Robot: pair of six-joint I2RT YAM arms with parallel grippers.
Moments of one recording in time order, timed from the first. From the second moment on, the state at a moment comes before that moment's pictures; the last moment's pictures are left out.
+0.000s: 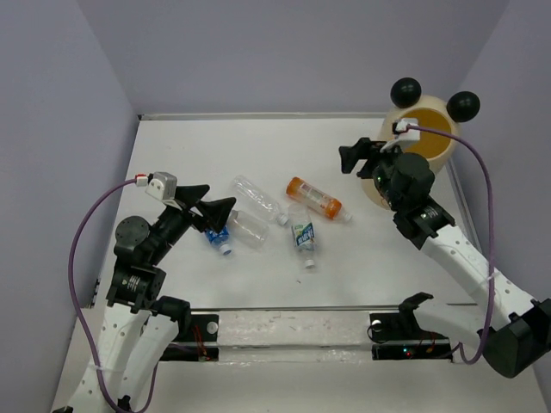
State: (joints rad) left arm -0.27 0.49 0.66 -0.08 0.37 -0.38; right arm 0.46 1.03 0.95 0.13 0.26 0.30
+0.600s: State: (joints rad) left arm -0.25 0.51 0.66 -0.09 0.36 -0.38; right arm 0.54 1.74 1.45 -0.49 -0.02 -0.01
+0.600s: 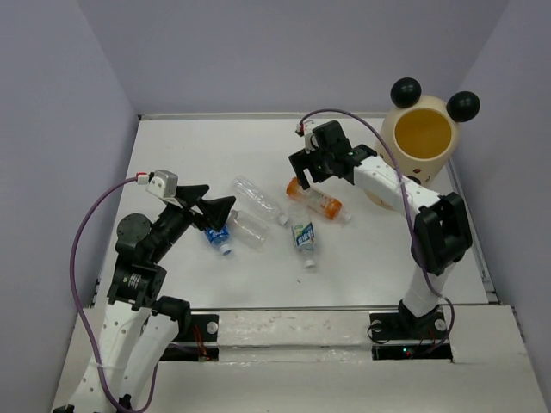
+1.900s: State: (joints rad) left arm -0.26 0.50 0.66 -0.09 0.36 -0.37; right arm 0.54 2.22 2.00 -0.79 0.01 -0.29
